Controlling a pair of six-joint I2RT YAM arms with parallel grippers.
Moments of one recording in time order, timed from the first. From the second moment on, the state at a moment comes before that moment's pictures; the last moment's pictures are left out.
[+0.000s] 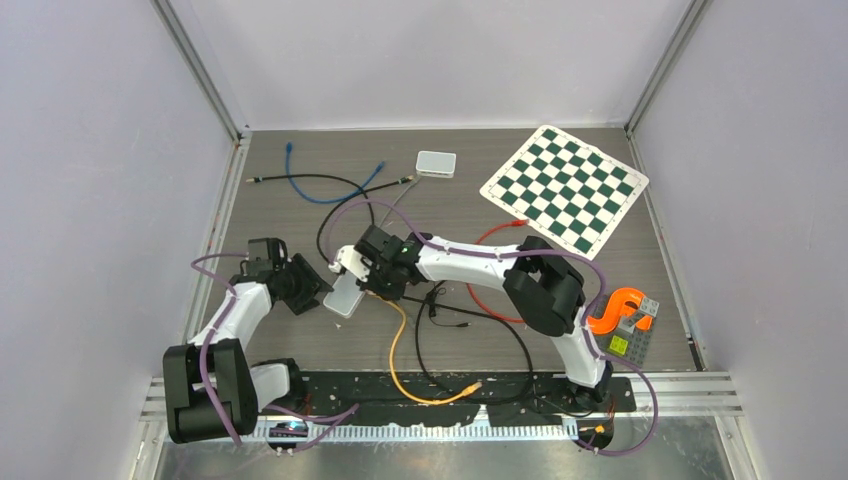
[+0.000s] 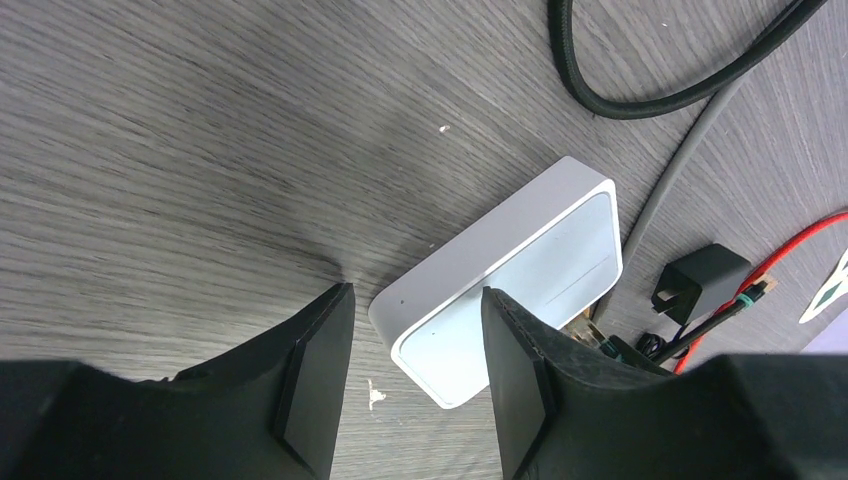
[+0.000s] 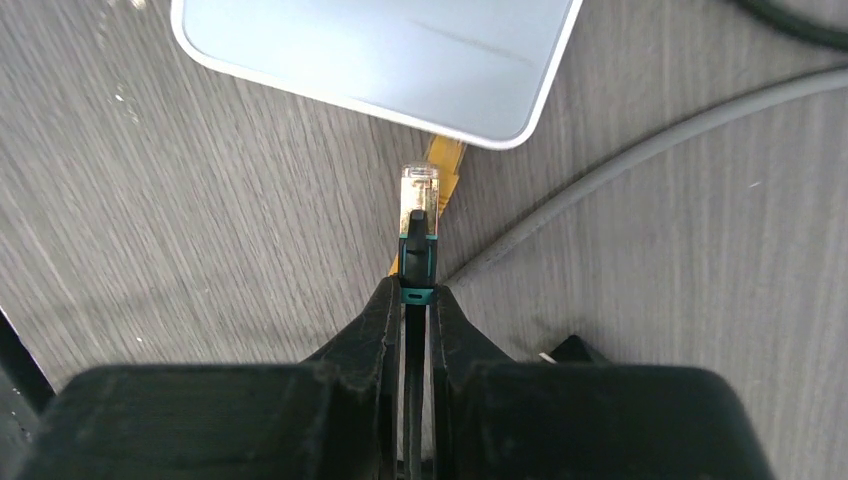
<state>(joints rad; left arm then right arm) 0.13 1.16 0.50 -0.43 0.28 -0.65 1.06 2.07 1.57 -0.53 -0.11 -0.30</state>
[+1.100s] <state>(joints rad) 0.13 1.18 0.45 -0.32 0.36 -0.70 1.06 2.17 1.71 -0.65 -0.15 -0.09</state>
